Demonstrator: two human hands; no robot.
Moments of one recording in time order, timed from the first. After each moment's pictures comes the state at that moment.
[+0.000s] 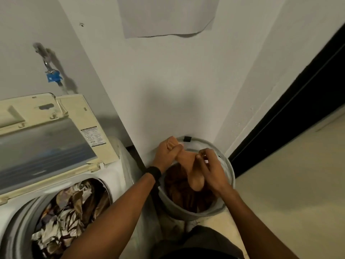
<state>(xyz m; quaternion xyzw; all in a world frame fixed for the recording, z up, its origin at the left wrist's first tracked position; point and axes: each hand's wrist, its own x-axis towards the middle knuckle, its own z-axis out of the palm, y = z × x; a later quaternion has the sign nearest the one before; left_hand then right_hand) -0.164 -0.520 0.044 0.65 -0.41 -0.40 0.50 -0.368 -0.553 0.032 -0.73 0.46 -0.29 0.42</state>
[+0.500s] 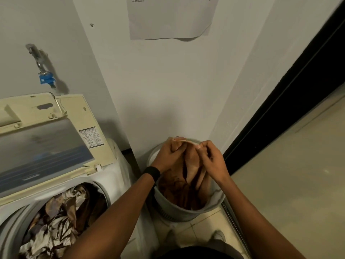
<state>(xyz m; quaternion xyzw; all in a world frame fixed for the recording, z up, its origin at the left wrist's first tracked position) -0.167 -0.510 0.048 0.63 -0.46 -0.42 0.46 -0.357 -0.548 0.078 -0.70 0.45 -0.35 0.43</state>
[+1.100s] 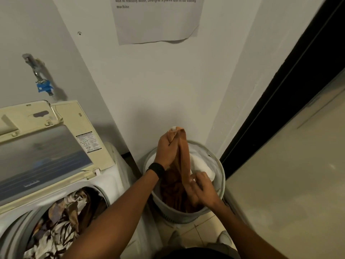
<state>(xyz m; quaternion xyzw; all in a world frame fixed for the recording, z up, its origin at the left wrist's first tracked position) -0.190 -0.527 0.088 0.65 -0.40 -0.35 0.54 -0.390 -0.500 -0.028 -0.77 0.45 -0.22 0.39</state>
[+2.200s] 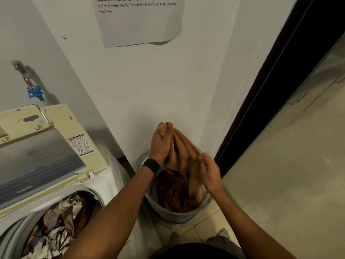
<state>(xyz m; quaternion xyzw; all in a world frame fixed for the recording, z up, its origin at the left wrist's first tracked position) -0.201 -0.535 0.102 0.61 -0.39 -0.37 0.59 -0.395 -0.522 0.025 -0.66 0.53 -0.34 0.40</state>
